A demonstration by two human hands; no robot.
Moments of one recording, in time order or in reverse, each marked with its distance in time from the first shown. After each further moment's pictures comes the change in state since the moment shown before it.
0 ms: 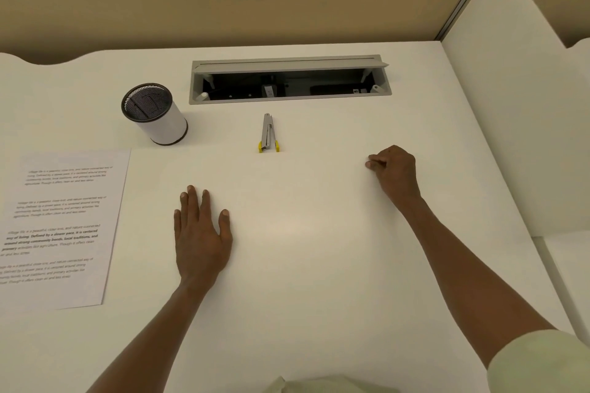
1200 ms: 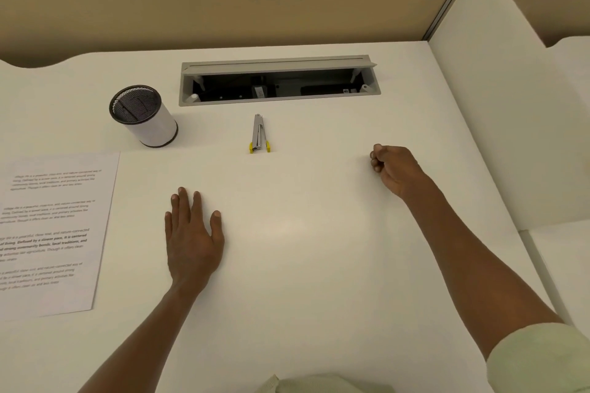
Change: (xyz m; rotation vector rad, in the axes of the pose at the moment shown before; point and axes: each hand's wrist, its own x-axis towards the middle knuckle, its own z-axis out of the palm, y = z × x) left_hand 0.000 -0.002 0.002 0.011 -0.001 0.005; right_hand 0.015 -0.015 -0.029 0.886 -0.196 0.662
